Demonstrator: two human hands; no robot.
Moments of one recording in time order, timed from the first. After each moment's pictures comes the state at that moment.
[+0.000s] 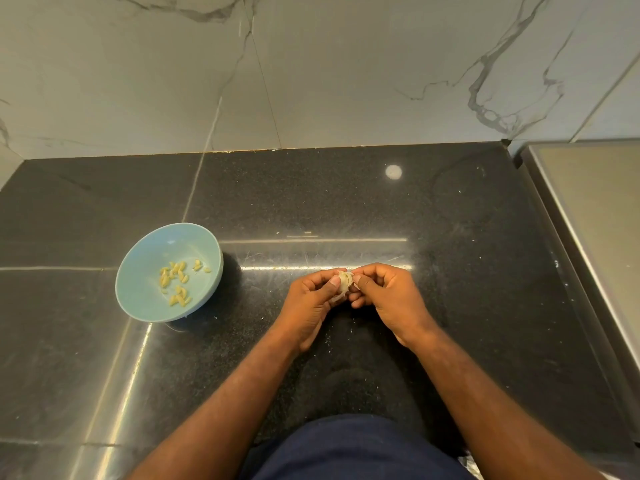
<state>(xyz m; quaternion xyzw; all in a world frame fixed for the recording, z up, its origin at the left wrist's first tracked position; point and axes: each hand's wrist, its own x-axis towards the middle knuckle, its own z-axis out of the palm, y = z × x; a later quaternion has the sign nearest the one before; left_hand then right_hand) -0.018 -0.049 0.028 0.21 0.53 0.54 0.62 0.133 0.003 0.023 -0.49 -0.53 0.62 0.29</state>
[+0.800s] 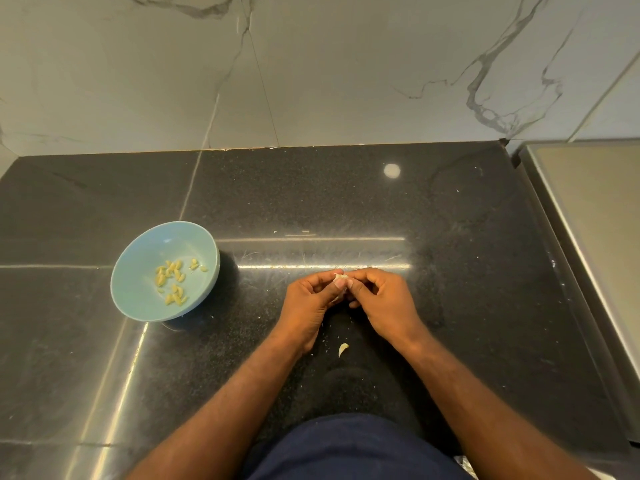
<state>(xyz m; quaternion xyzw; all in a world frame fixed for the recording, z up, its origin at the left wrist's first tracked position) -0.010 -0.050 0.023 0.20 0.54 0.56 0.60 0.129 -0.004 0.020 -0.49 -0.62 0.53 0.29</state>
